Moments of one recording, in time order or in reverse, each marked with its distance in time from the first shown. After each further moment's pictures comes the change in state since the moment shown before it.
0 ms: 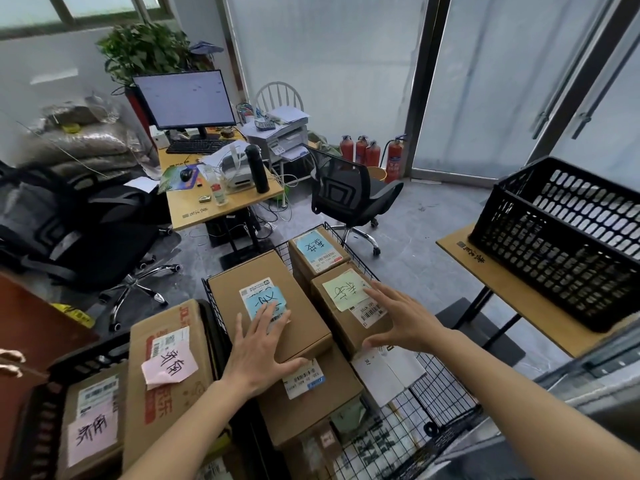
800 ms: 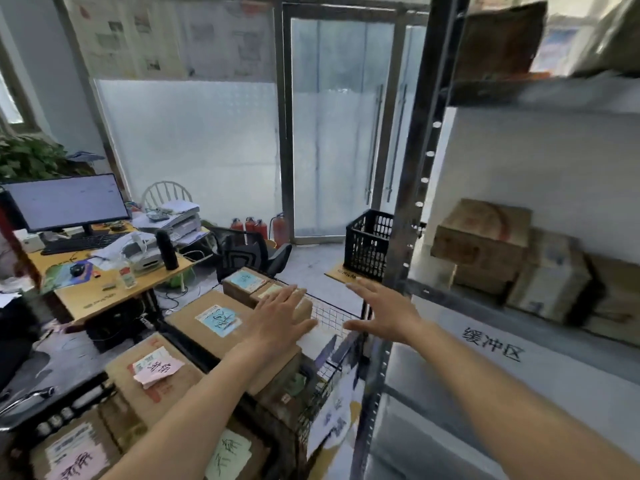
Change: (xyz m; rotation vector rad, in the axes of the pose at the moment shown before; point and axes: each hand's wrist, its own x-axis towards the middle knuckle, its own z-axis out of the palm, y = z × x) left_hand -0.158 0.127 -0.174 -0.127 0.104 0.494; right_hand -0.324 -0.196 -0.039 -0.181 0.392 0.411
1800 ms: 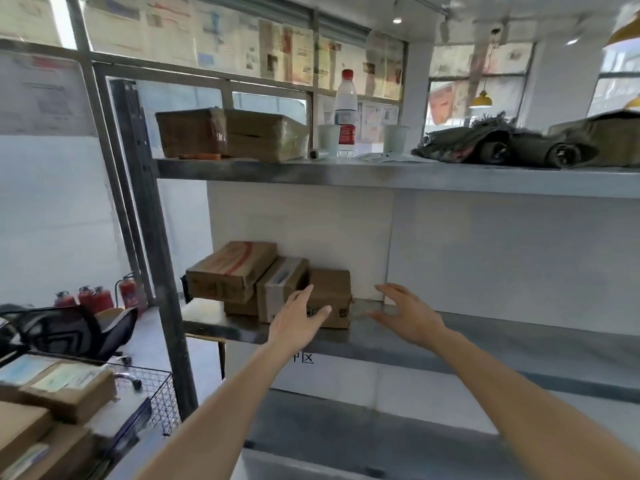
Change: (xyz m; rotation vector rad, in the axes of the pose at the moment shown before) left_hand 0.010 0.500 0.028 -0.479 -0.110 0.238; right_hand -0.377 0.322 -0.157 0.182 0.339 0.568
